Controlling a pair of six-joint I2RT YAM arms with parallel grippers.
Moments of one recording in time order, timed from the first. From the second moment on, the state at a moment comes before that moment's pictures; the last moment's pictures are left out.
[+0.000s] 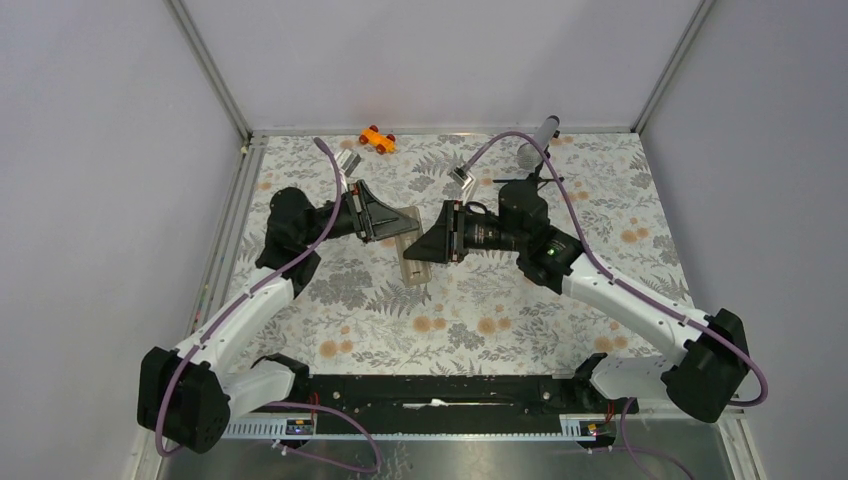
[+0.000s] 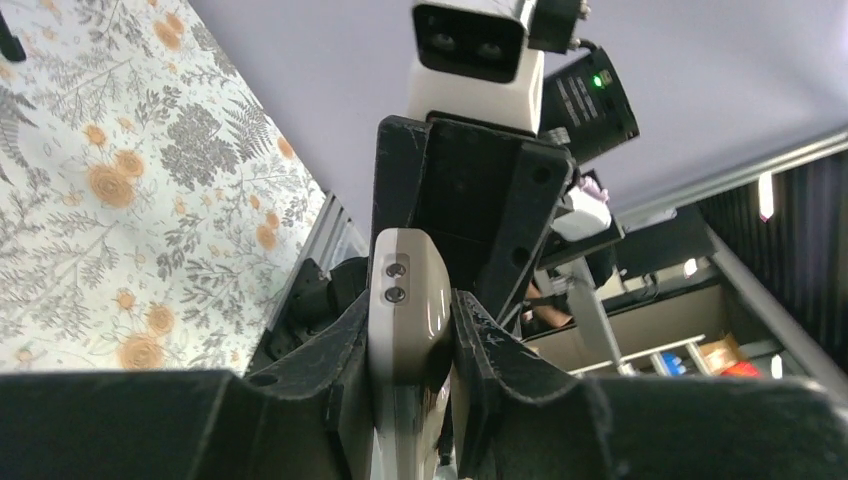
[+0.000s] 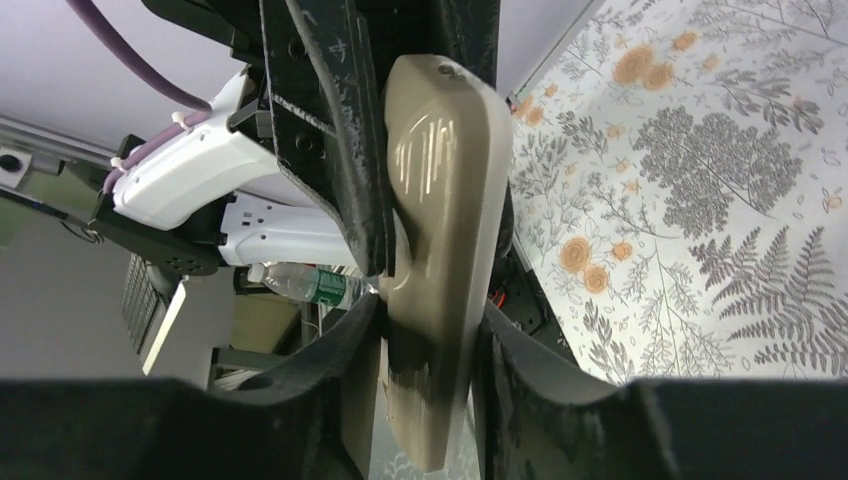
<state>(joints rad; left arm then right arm) -0.38 1.10 0.76 0.49 0.94 -1.26 0.78 1.25 1.02 0.08 -0.62 0.84</state>
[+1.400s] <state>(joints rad) -0.31 0.74 0.78 -0.41 0.39 -0.71 0.74 1.52 0.89 -0.72 0.30 0.66</state>
